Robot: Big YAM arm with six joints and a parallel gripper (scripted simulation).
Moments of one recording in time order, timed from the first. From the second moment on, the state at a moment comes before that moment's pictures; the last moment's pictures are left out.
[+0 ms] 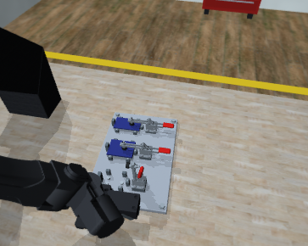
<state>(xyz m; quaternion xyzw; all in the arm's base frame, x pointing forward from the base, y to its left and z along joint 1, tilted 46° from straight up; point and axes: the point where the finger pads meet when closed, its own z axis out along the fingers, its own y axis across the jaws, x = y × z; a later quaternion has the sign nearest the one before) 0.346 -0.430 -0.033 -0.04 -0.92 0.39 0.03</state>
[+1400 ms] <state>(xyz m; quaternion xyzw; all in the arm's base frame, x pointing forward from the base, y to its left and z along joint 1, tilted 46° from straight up) 0.345 -0.430 -0.033 -0.04 -0.92 0.39 0.03</state>
